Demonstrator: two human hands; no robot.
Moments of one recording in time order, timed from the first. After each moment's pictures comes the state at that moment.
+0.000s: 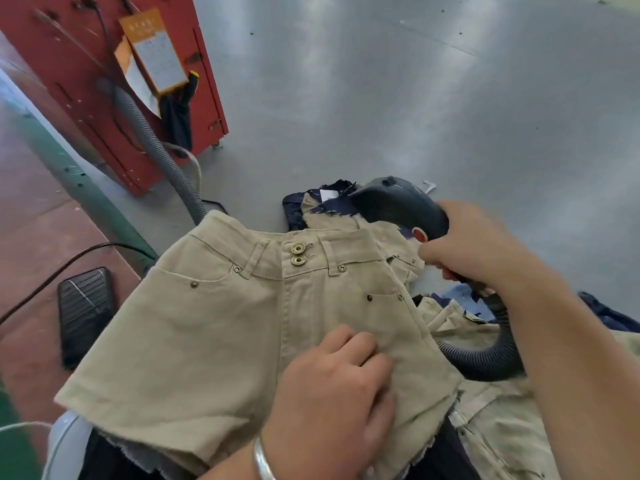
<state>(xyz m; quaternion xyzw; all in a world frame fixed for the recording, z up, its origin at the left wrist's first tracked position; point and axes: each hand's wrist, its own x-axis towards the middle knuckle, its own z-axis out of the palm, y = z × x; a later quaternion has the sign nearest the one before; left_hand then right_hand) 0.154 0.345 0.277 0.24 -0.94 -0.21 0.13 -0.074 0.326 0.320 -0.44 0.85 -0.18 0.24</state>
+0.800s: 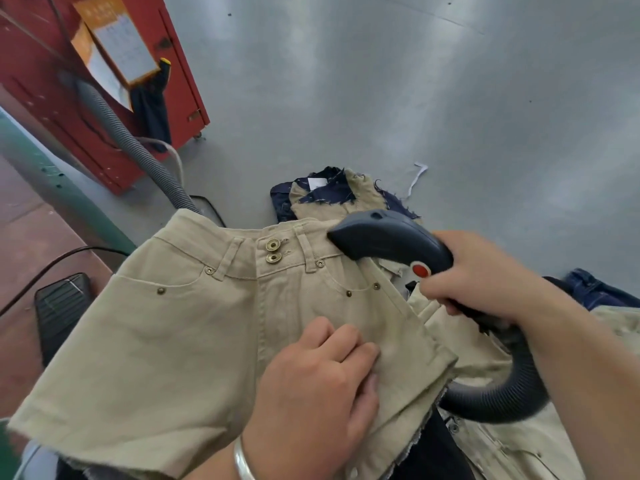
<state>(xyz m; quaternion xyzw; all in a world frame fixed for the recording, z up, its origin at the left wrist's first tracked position) 0.145 0.338 0.269 0.22 -0.94 -0.20 0.13 -0.092 0.366 0.293 -0.44 0.79 -0.20 0.36</state>
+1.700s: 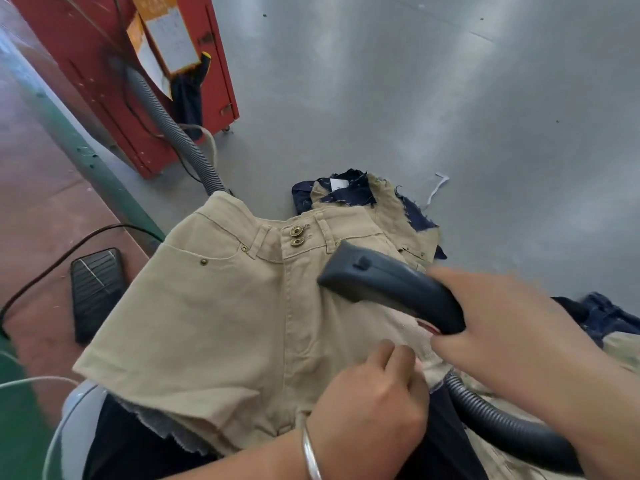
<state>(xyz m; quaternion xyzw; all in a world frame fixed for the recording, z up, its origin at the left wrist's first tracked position) 0.133 0.367 0.257 0.21 -0.96 -0.04 0.19 -0.011 0.388 0.344 -0.56 0.81 0.03 0.16</state>
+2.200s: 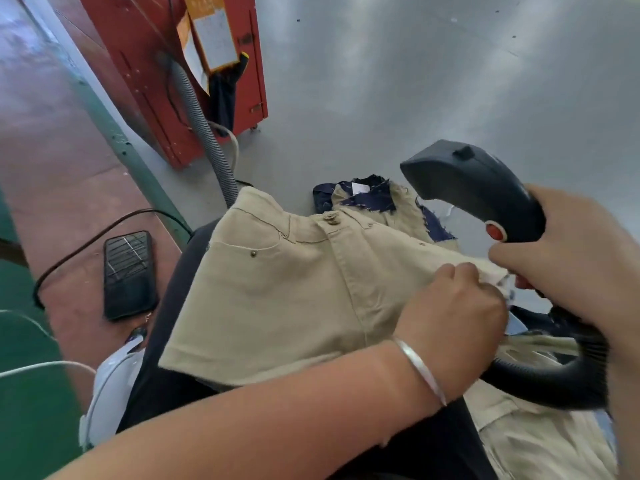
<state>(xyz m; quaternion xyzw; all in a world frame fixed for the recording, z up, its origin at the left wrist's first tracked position) 0.073 0.337 0.292 0.22 -0.96 -0.11 0.15 -0.047 0.353 0.362 -0.49 0.84 -0.20 0.11</state>
